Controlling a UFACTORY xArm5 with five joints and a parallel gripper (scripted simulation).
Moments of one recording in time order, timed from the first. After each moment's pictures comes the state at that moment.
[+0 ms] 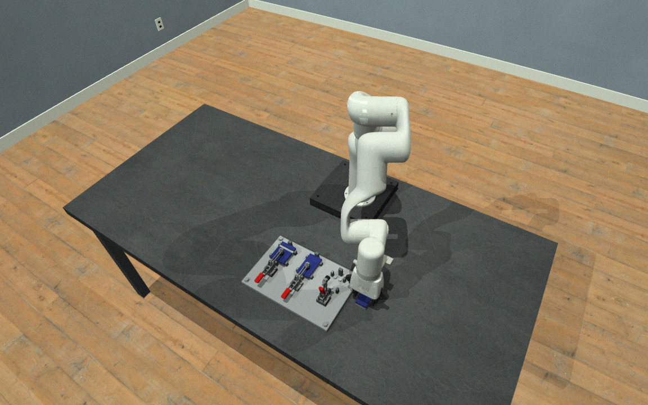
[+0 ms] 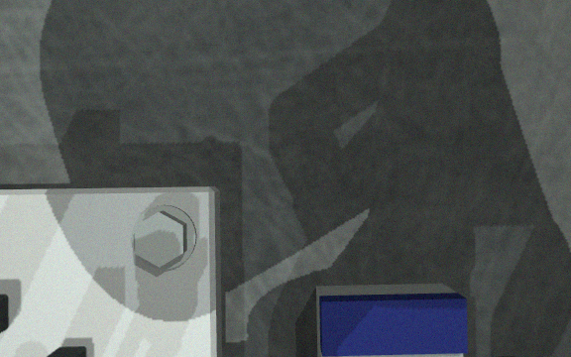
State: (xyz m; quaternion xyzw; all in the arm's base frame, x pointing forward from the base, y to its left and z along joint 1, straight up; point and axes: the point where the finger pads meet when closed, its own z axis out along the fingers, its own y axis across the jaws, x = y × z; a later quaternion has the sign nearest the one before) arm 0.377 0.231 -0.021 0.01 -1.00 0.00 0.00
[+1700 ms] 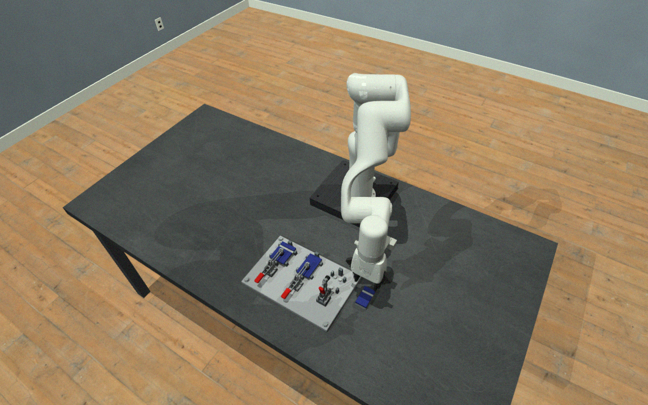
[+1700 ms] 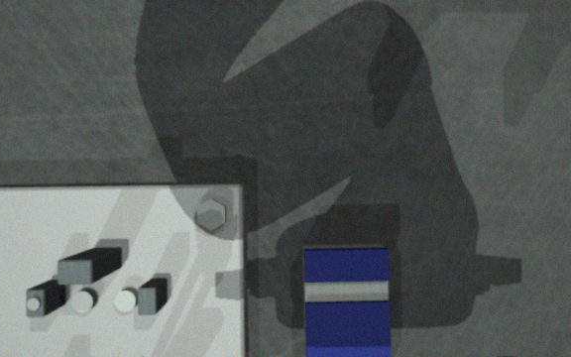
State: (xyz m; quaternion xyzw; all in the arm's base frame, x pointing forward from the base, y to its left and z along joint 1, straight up) arm 0.378 0.231 0.077 0.01 -1.00 0.00 0.00
